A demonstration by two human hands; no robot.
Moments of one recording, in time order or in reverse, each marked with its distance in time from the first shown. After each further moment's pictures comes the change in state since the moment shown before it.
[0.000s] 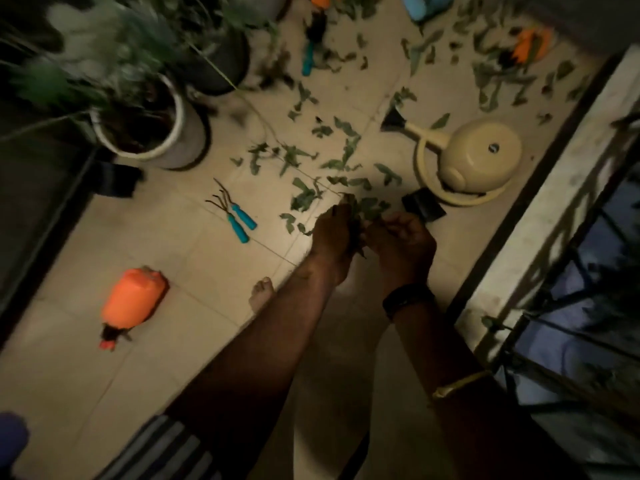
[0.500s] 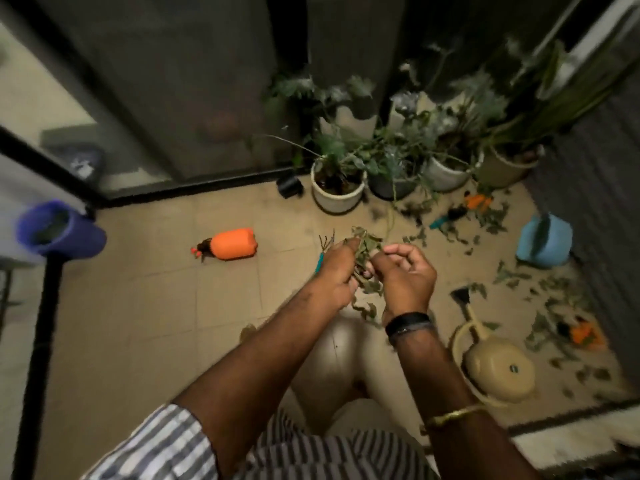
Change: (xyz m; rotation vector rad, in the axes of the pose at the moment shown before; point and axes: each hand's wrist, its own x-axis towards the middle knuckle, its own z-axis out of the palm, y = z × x) left_hand -0.278 0.130 -0.079 -0.606 0.206 0.305; right_hand -0.225 -0.202 0.051 -0.170 -0.747 -0.179
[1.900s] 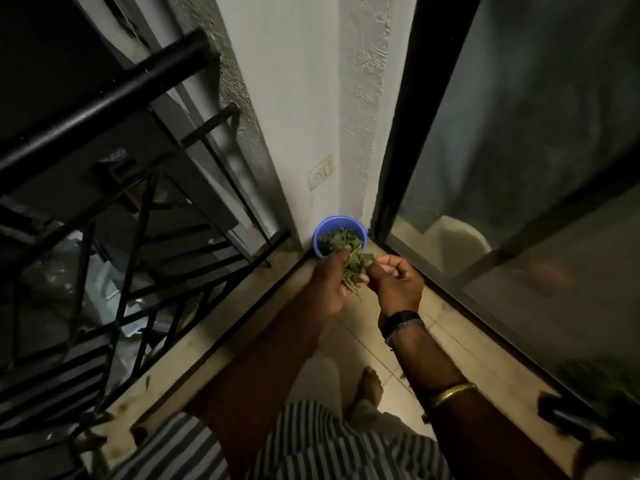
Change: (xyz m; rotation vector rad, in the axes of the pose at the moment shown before) left_hand -0.022 0.486 -0.774 -0.687 0.663 0.336; right_hand -0.255 0.215 0.869 -0.445 -0.888 0.239
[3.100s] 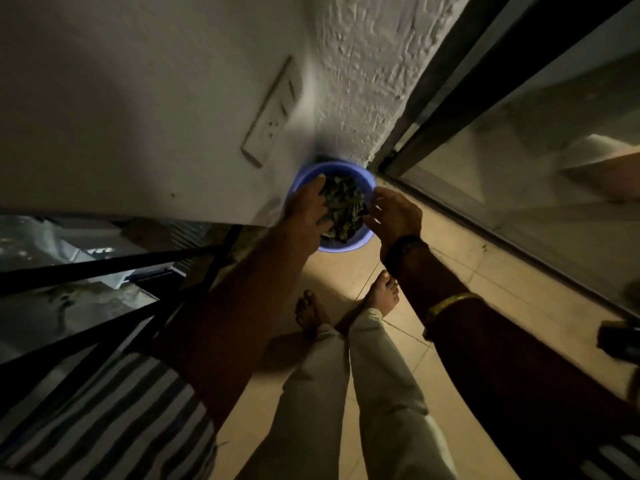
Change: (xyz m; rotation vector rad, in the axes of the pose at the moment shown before) left_hand 0.472 0.053 -0.031 0.220 0.107 -0.389; right_hand 0.421 0.189 0.150 -0.166 0.164 0.378
